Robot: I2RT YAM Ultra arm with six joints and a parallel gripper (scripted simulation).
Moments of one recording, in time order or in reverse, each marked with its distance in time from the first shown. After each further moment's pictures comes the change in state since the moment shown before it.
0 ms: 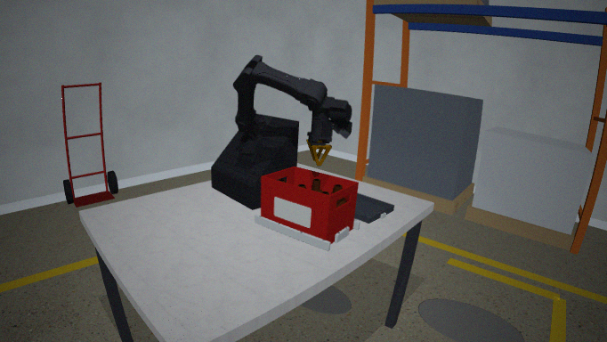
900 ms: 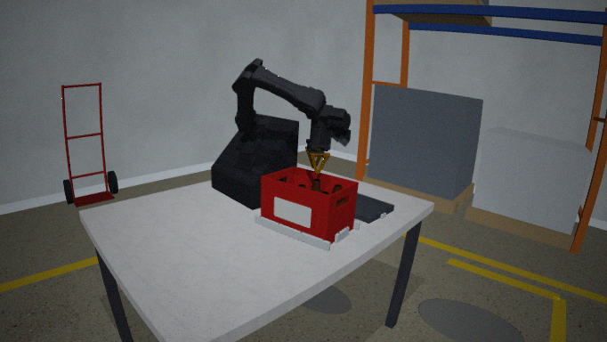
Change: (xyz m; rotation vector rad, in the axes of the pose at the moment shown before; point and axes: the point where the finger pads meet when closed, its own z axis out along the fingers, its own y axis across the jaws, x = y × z) arm 0.003 0.000 0.027 -0.008 0.008 0.002
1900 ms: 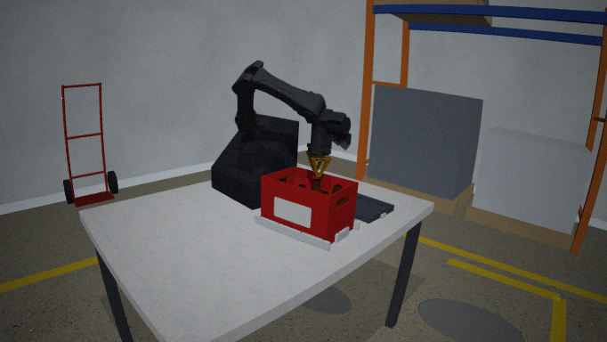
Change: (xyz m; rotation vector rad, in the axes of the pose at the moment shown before) arm -0.004 -0.002 0.014 0.011 -0.011 0.003
